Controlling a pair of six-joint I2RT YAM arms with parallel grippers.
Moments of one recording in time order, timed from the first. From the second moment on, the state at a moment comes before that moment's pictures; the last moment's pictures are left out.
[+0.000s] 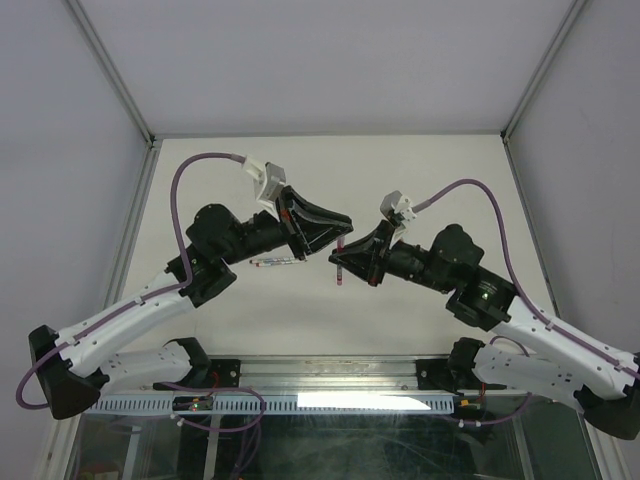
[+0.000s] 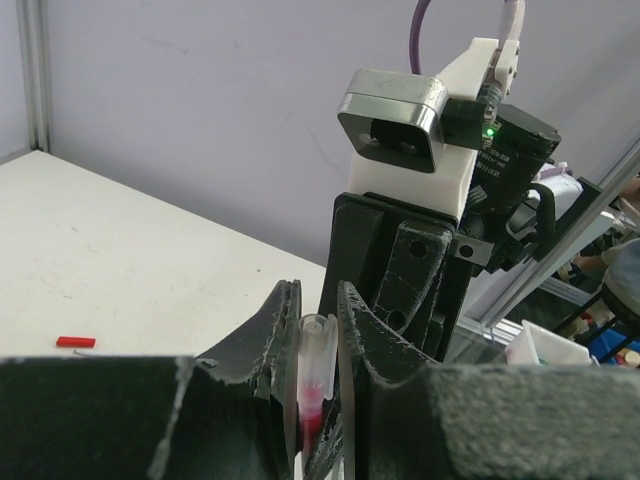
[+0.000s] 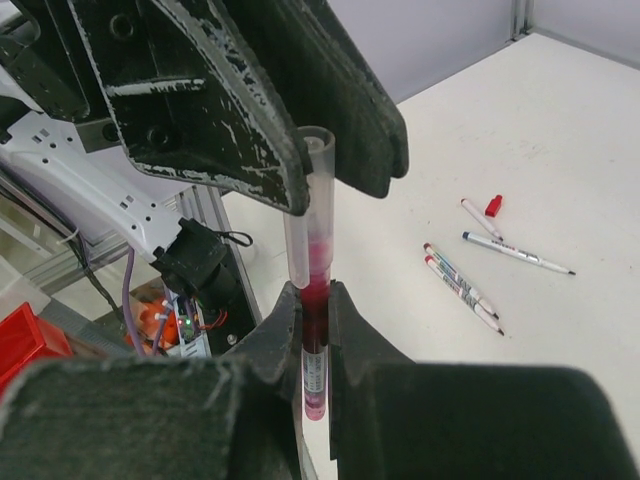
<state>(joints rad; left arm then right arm) -0.90 1.03 0.97 0.31 0.40 -0.45 0.97 0.81 0.85 -0.02 -0.20 0.29</state>
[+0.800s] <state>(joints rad) -1.06 1.04 0.81 0.48 0.21 -0.48 0.99 0.73 0.85 -0.25 -0.20 0.25</state>
